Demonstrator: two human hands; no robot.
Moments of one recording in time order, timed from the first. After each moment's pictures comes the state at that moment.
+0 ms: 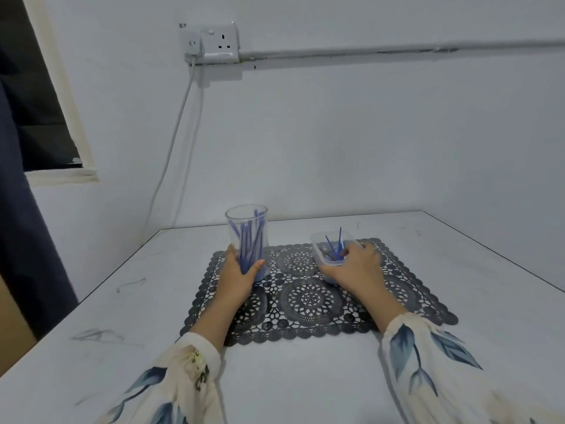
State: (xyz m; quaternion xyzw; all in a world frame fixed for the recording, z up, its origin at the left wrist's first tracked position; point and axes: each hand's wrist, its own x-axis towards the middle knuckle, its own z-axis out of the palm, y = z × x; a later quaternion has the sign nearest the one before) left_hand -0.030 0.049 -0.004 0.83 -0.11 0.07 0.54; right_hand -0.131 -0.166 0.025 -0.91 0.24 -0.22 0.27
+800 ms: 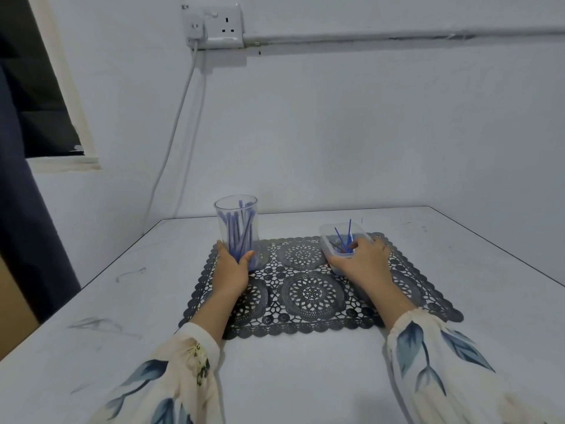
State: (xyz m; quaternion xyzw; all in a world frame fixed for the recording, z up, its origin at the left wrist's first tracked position) left_hand -0.026 0.049 -0.005 0.85 -0.03 0.11 0.51; right_hand -0.120 -0.181 0.016 -0.90 0.24 -0.24 0.28
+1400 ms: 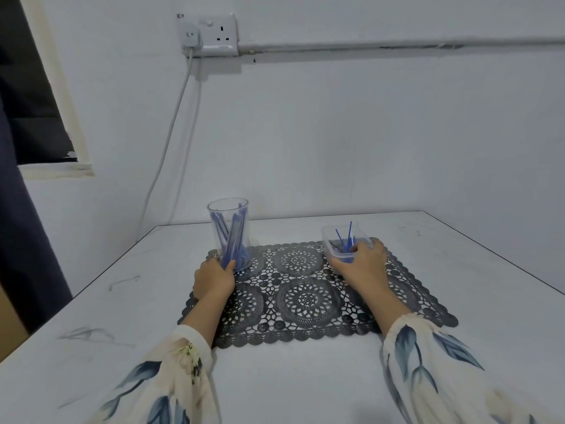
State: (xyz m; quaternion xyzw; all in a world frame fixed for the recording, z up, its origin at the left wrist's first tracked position) left_hand -0.004 0.067 -0.009 0.94 0.04 0.12 0.33; right_hand -0.114 -0.192 0.008 -0.88 0.24 -0.28 0.29
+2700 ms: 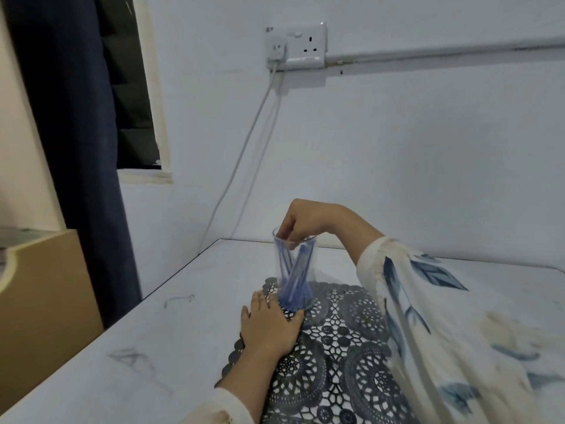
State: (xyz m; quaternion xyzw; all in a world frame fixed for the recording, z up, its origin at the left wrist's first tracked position) left_hand -0.005 0.069 -0.014 0.99 0.00 0.06 0.14; right_hand 0.037 -0.038 0.174 -0.96 -0.23 0.02 0.15
